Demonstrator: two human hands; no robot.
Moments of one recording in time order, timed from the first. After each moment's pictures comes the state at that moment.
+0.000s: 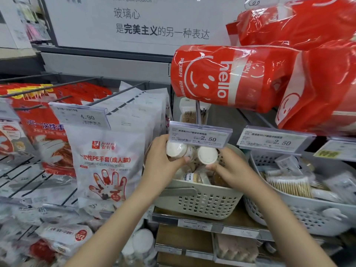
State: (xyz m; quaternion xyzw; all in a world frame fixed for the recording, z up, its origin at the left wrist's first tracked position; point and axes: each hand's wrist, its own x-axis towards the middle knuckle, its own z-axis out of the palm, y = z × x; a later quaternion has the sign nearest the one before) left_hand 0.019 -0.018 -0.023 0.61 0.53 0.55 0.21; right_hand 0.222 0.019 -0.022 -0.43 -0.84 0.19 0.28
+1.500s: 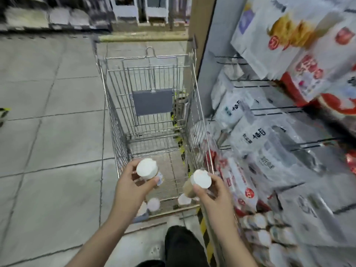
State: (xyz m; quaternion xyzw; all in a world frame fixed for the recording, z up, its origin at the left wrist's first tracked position) left_hand -0.373 -0.427 -0.216 -0.05 0.75 0.65 0.07; right_hand -0.300 -0.236 -0.230 -0.22 -0.71 0.66 0.07
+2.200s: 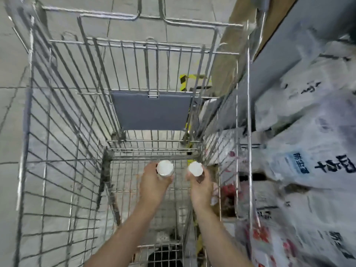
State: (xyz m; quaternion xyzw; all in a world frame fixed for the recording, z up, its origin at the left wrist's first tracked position) left_hand -0.699 -0.310 -0.488 -0.18 0.83 0.52 0.11; right_hand -0.680 -0.188 -0.519 -0.38 -0.70 0.60 0.01
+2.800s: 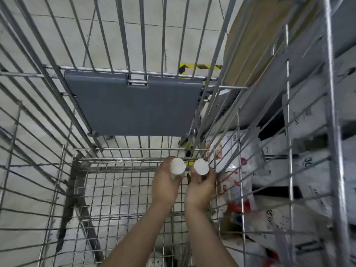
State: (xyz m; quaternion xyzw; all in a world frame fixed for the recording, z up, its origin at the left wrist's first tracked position) left_hand -0.777 -0.260 -0.624 -0.13 0.85 0.50 0.15; right_hand -0.759 -0.189 -0.637 -0.46 -0.71 0.52 0.10
